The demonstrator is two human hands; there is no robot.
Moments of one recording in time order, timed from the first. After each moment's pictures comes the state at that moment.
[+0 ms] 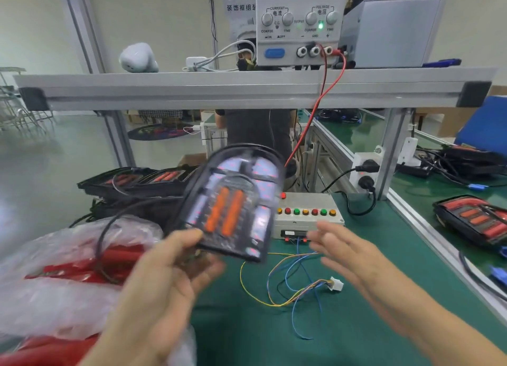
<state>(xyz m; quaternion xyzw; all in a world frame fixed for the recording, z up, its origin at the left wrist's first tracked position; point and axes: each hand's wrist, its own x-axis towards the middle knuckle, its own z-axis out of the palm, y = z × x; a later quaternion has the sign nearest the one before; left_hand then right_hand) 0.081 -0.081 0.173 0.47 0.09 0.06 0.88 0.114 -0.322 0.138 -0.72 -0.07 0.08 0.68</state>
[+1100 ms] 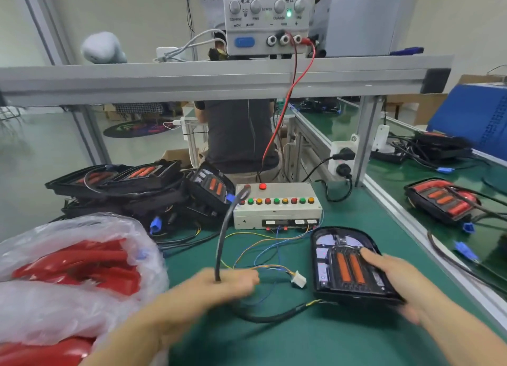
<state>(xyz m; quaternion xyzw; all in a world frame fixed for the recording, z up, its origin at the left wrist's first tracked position) 0.108 -0.093 0.110 0.79 -0.13 -0.24 0.56 0.117 -0.403 0.086 -0.62 0.24 0.07 0.74</state>
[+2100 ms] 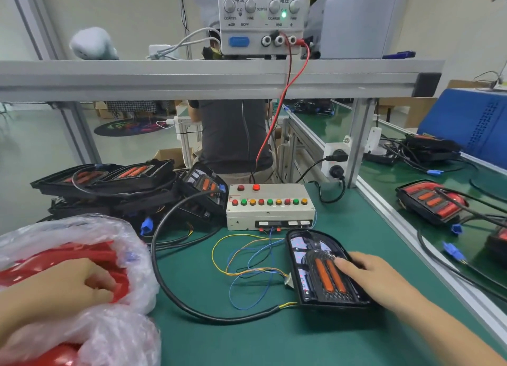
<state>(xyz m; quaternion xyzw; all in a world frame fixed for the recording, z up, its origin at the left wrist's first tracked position) 0.164 0.112 0.081 0.99 -0.02 -0.13 0.10 0.124 -0.403 0.076 -0.89 0.09 0.05 0.44</state>
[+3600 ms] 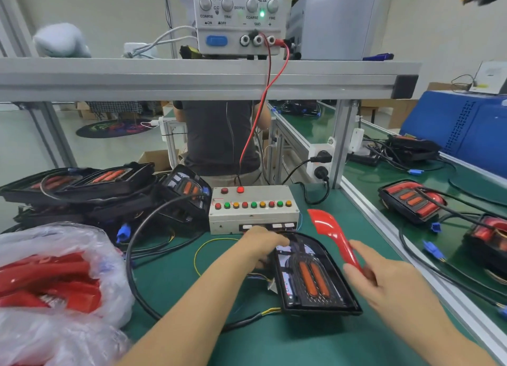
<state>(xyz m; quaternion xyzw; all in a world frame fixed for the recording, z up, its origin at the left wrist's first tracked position) 0.208 -0.225 0.106 0.82 0.04 -0.24 0.51 0.076 -0.409 0.104 -0.96 -0.01 -0.19 0.22</state>
